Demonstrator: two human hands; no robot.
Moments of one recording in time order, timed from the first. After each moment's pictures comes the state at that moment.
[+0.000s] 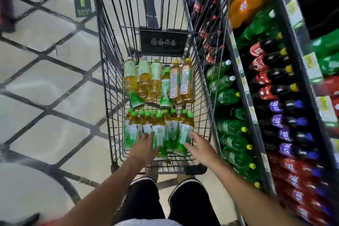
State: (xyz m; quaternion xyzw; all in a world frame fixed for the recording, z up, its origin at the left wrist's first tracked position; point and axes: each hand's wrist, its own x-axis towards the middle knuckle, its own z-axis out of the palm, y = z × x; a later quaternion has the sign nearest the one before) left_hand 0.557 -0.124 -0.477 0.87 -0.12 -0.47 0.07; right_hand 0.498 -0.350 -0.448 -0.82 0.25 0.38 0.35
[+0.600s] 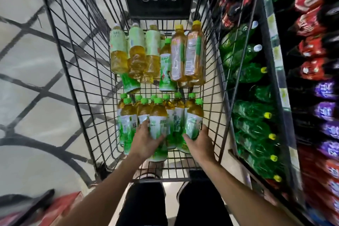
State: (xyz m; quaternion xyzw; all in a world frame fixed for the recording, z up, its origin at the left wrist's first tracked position) left_hand 0.557 -0.150 -0.559 0.84 0.12 -0.44 0.29; right_hand 0.490 -0.327 -0.570 -0.74 0.47 0.32 0.37
